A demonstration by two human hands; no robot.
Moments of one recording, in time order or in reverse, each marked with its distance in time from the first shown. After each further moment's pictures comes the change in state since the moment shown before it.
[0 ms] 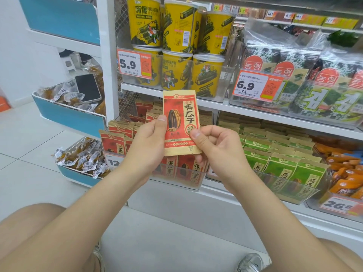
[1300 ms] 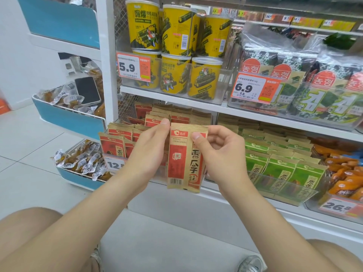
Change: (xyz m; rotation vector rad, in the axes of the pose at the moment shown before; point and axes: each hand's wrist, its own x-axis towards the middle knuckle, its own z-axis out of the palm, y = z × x) left_hand -0.006 -0.001 0.001 -0.004 -0.089 -0.056; right_hand -0.004 0.004 0.009 -0.052 0.258 -0.138
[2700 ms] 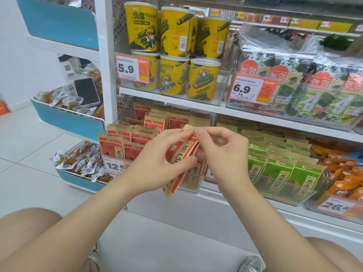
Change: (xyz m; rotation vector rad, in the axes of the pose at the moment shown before) left_hand 0.002 -0.015 -0.008 0.537 -0.176 0.385; right_hand 0.003 0.000 -0.001 0.094 0.076 -0.003
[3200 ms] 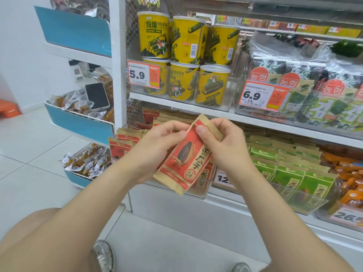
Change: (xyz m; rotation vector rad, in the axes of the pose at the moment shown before) left_hand 0.016 0.017 -0.033 -0.676 -0.041 -0.336; right_hand 0.032 -0.003 0.006 -0.192 -0.239 -0.067
